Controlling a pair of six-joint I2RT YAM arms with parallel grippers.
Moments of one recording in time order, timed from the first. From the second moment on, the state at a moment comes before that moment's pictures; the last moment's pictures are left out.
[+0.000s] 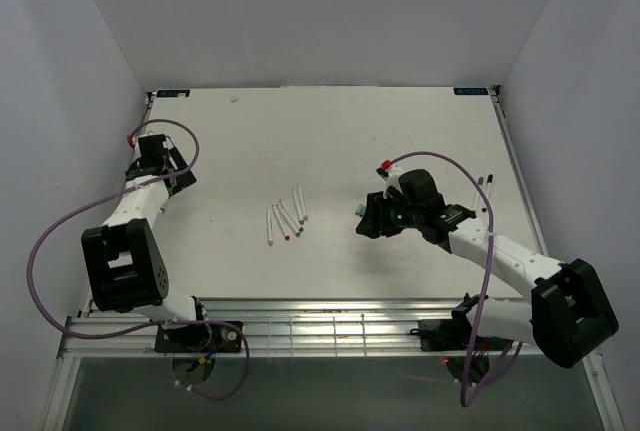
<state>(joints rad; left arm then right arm) 0.18 1.49 0.96 -0.33 -0.26 -0.30 0.57 1.21 0.66 -0.18 -0.33 0.35</state>
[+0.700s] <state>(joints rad) 0.31 1.66 0.92 -0.19 -0.28 -0.27 0.58 1.15 0.62 -0.15 -0.40 0.32</state>
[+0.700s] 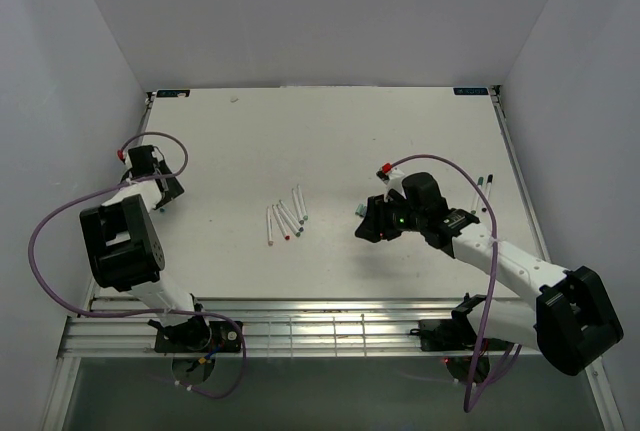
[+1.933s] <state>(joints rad) 0.27 1.63 0.97 -0.26 0.04 -0.36 0.58 1.10 0.64 -0.21 -0.35 0.31</state>
